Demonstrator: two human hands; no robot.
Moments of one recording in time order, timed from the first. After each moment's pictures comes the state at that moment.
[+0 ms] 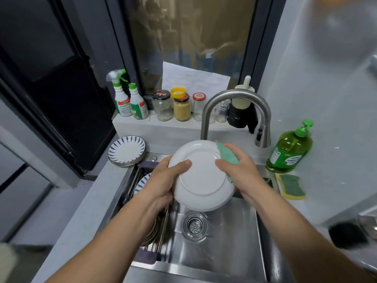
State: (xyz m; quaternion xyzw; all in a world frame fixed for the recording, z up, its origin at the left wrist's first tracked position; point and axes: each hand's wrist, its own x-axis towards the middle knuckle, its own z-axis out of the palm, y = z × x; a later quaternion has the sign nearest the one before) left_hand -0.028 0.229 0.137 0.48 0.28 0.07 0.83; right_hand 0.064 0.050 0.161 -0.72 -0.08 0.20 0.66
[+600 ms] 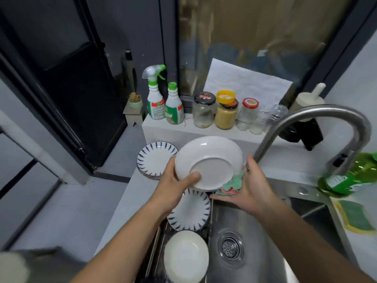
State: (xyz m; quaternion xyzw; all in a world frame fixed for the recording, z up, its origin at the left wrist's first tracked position) left_hand -0.027 0.413 0.086 0.63 0.20 0.11 0.74; right_hand 0.084 0.232 0.118 -0.48 0.15 0.42 0.75
